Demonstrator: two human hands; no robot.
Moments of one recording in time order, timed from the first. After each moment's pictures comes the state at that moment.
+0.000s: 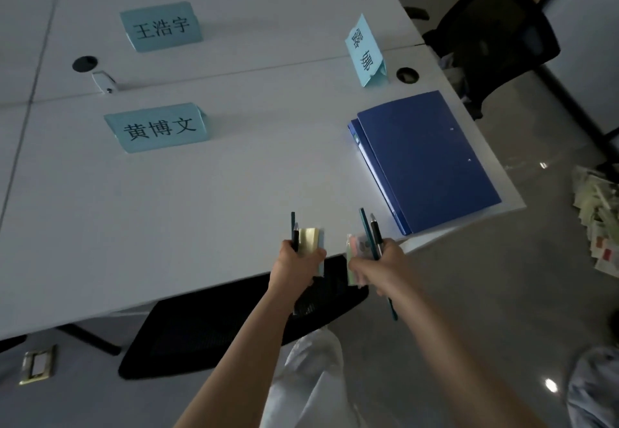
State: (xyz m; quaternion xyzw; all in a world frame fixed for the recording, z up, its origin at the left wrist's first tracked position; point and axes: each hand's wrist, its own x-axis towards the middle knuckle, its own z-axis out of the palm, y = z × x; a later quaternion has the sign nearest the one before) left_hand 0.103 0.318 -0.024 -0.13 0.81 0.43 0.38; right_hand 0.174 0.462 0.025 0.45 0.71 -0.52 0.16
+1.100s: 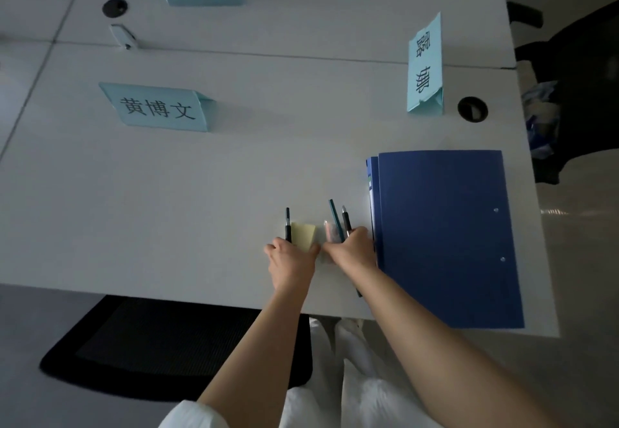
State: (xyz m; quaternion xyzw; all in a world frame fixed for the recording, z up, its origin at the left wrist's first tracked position) left_hand 0.011 0.453 -0.063 -0.35 0.83 0.33 0.27; right_hand 0.004 0.558 -0.071 0.36 0.79 -0.41 0.27
